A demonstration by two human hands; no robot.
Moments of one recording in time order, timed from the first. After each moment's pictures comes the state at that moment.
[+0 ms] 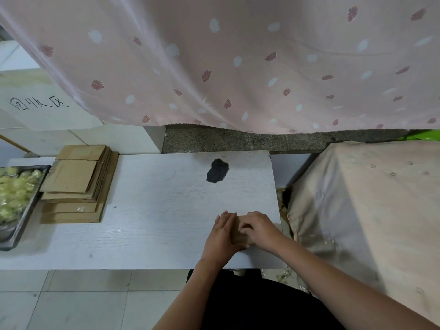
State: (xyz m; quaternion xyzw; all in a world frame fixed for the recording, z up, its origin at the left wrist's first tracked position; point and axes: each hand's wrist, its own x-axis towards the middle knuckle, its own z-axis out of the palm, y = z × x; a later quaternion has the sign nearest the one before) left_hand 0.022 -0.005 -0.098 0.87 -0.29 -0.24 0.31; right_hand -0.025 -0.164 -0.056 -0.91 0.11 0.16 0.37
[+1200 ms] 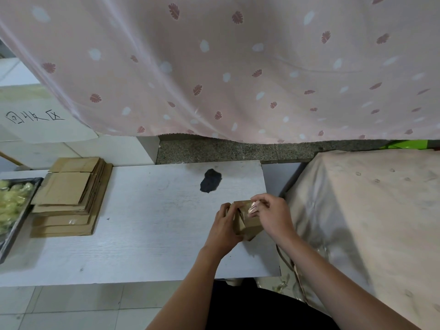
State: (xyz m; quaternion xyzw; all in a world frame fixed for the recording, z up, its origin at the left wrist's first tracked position) left_hand 0.044 -0.047 -0.066 0.85 -0.32 -0.22 0.35; right_hand -0.022 -0.191 -0.002 -0.75 0.34 -0.09 0.55
